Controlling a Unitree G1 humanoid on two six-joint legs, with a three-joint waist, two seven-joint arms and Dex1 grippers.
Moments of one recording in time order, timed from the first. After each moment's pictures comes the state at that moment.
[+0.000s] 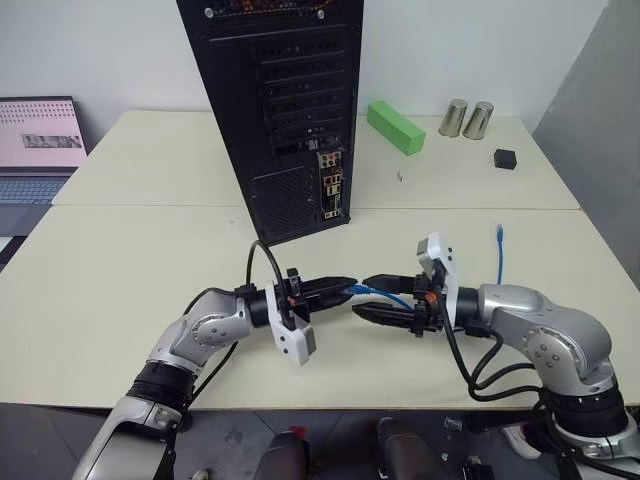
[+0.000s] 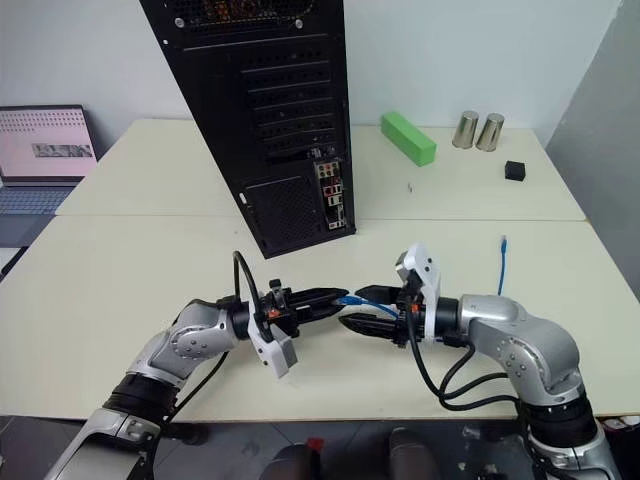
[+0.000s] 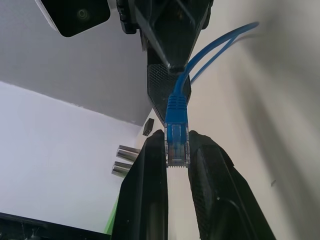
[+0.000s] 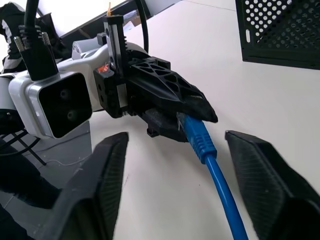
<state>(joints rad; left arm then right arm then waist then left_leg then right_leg) -0.43 0.54 -0.22 0.30 0.41 -1.08 -0.49 -0.37 -0.49 0.06 -0.46 0.71 0.97 0.76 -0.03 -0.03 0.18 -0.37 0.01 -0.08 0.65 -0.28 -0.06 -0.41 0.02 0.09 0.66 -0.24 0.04</state>
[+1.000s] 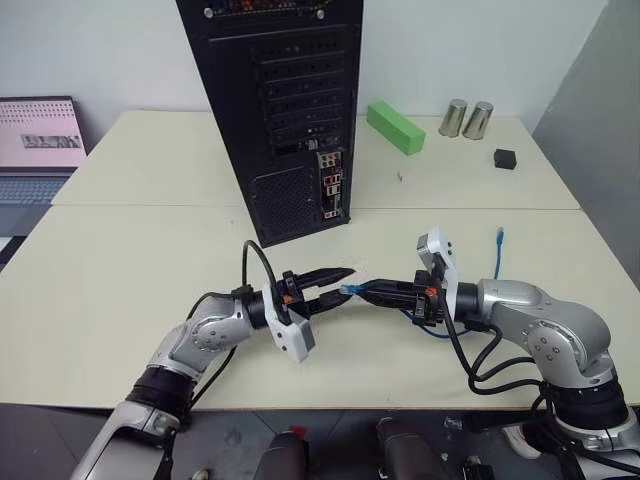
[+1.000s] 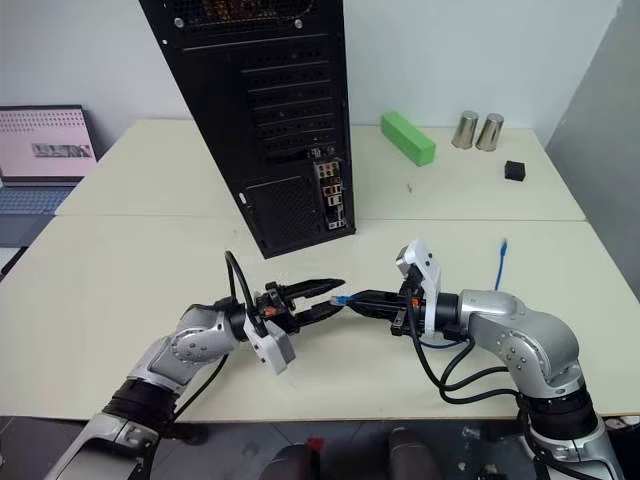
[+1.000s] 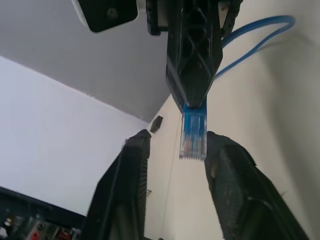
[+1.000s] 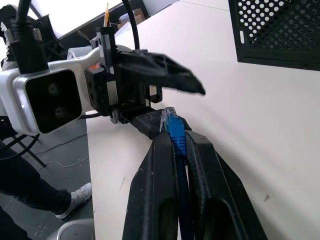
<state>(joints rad) -0.39 0.57 -0.26 0.28 0.26 -0.99 -0.49 -0.39 -0.51 0.06 -0.43 0.73 0.97 0.76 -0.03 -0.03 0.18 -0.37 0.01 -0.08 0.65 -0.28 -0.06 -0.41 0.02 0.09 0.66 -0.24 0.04</state>
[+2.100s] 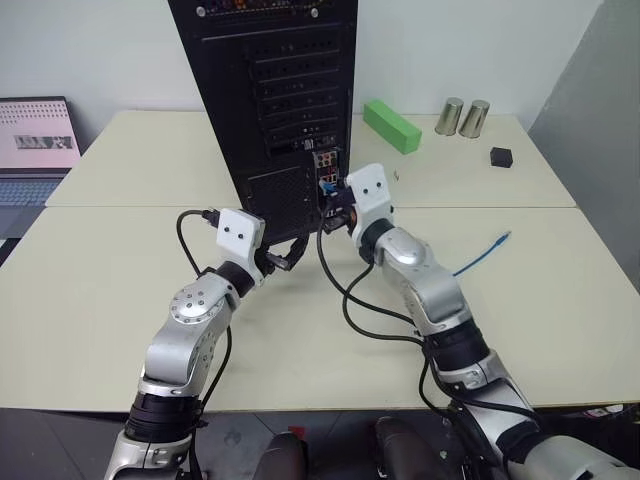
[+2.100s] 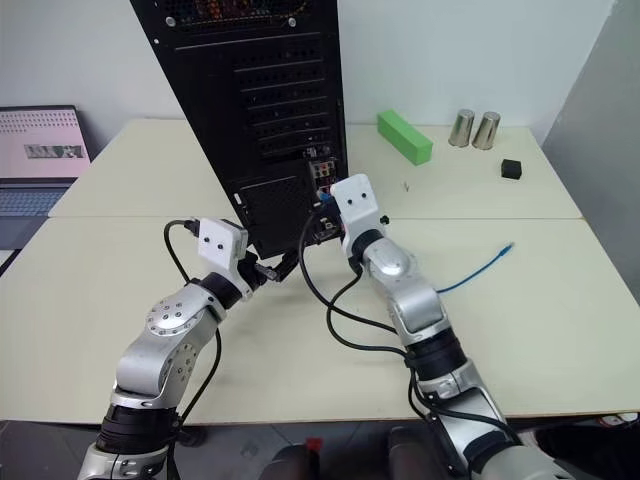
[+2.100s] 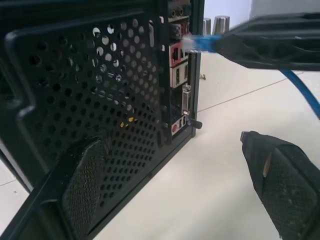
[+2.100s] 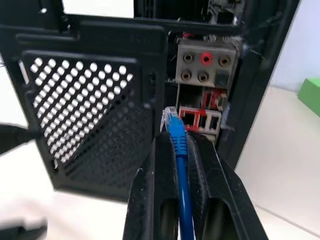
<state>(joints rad) -0.29 0.40 0.00 -0.24 -0.31 0.38 -0.34 -0.75 0.02 0.22 0.16 0.07 0.40 0.13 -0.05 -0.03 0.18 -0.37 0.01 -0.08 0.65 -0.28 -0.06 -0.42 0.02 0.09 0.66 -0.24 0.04</state>
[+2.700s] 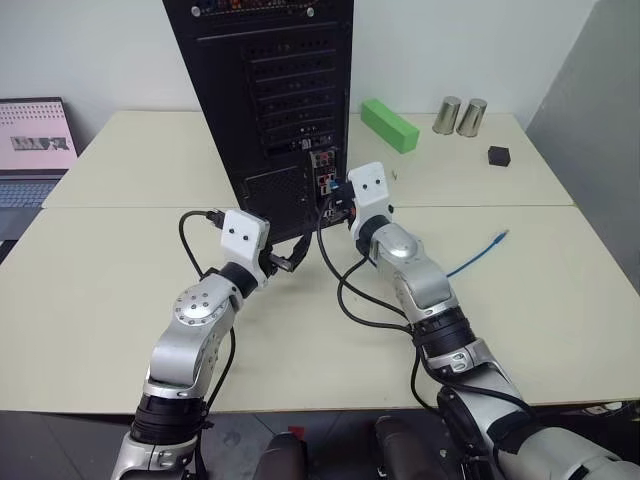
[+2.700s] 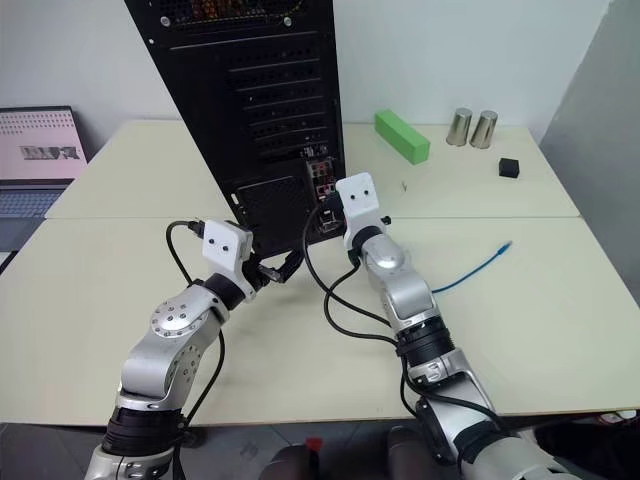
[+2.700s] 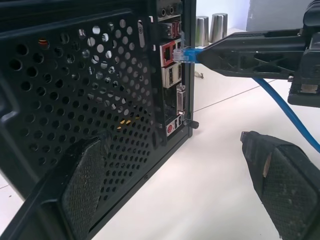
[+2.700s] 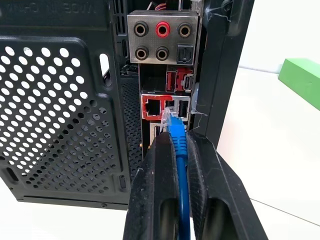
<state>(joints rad) -0.29 0.38 0.00 -0.25 -0.26 0.38 -0.34 -0.80 0.07 0.16 0.31 0.06 0.34 0.11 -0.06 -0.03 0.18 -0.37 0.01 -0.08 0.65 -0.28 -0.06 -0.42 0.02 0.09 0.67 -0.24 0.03</state>
